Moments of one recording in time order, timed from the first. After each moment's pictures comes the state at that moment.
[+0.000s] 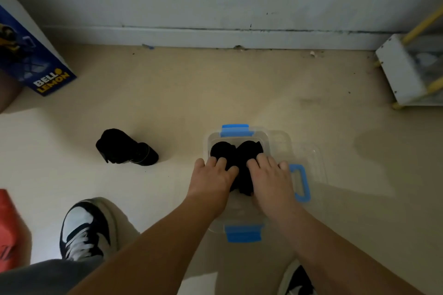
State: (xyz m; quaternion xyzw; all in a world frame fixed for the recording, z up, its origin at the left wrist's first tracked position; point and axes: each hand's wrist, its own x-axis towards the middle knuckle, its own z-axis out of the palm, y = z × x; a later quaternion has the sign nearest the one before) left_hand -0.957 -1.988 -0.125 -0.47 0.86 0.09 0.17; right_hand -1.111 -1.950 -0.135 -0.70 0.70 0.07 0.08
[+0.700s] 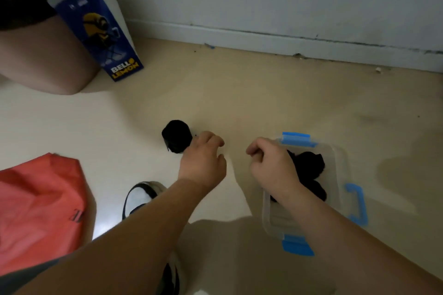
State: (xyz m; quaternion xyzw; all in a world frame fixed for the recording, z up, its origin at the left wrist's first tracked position) left_hand -0.807 -2.025 -0.116 -0.66 0.71 0.22 -0.12; right_hand -0.986 -2.015 -0.095 -0.59 0.69 -0.21 0.36
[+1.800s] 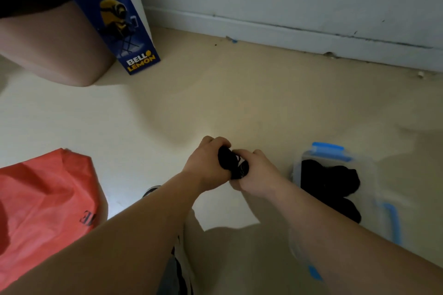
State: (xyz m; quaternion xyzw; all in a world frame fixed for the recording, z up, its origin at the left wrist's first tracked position) left_hand -0.754 -2.062 -0.137 -0.67 0.62 0.41 -0.05; right_hand -0.924 -2.057 -0.150 -0.63 0.62 0.01 0.47
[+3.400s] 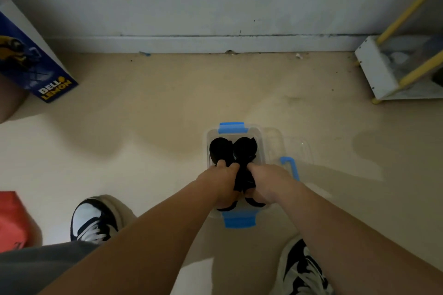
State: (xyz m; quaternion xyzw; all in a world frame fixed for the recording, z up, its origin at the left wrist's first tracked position) left_hand -0.969 -1.981 -0.104 -0.45 0.81 0.32 0.22; right_hand -1.124 -1.951 -0.089 -0.62 0.66 0.20 0.36
